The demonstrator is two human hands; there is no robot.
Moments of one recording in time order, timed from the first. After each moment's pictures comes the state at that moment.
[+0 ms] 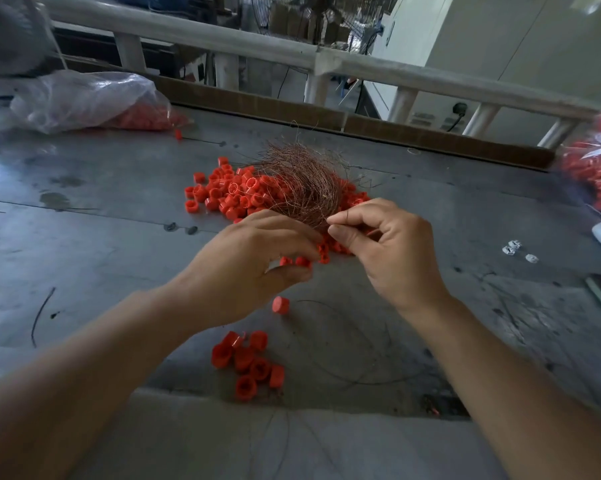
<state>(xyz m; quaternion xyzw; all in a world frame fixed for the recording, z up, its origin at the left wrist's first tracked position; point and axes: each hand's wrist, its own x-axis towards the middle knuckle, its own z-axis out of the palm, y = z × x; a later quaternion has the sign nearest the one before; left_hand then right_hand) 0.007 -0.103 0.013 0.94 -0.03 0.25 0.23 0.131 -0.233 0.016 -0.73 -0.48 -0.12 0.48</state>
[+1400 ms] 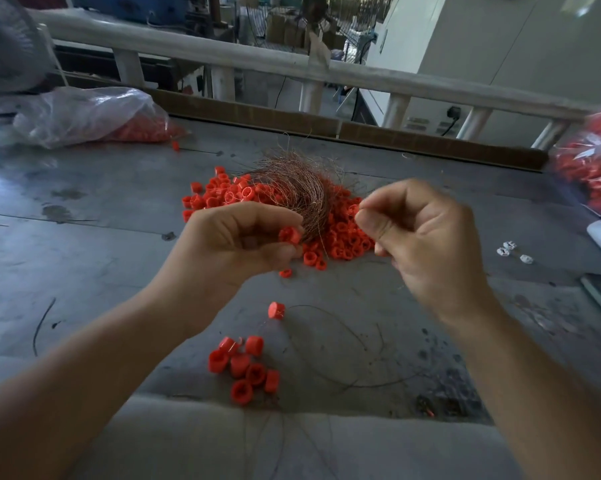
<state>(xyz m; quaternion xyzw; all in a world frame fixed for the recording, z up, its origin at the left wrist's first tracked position) -0.003 -0.111 0.026 0.70 0.06 0.27 0.66 0.120 -0.259 0.052 -0.65 -0.47 0.00 0.60</state>
